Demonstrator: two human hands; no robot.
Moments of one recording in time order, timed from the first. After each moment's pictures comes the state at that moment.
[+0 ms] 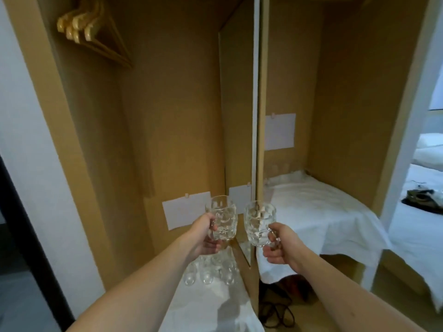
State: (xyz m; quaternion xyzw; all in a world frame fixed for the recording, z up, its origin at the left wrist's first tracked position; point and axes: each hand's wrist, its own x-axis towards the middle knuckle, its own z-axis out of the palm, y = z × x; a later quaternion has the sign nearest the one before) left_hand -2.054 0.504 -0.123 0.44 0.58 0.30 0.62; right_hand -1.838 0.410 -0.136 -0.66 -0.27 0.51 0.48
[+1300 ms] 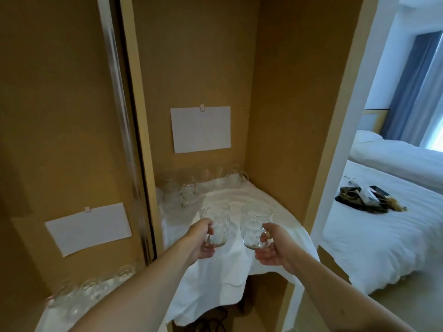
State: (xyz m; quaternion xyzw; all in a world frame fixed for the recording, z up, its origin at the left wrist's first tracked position) left_hand -1.719 0.616 -0.159 0.44 0.55 0.24 0.66; right_hand -1.527 0.499 -0.152 -0.71 -0.20 0.48 0.49
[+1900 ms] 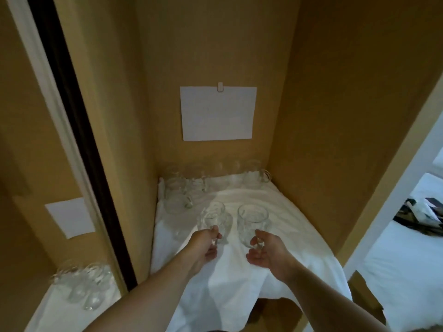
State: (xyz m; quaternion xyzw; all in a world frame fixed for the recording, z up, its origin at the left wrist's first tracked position) left_hand -1.659 0.719 -0.229 0.36 0.55 0.31 0.69; right_hand -1.469 0.654 -0.226 -0.65 -0.20 0.56 0.48
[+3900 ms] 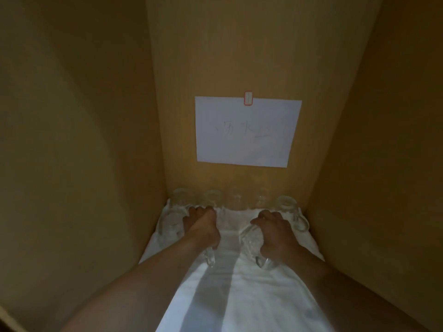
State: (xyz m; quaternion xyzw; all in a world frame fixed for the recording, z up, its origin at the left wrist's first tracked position) left_hand -1.601 0.914 -0.174 0.66 0.74 0.06 0.14; right_hand -1.391 0.902 -0.188 -0.60 -0.79 0.04 0.06
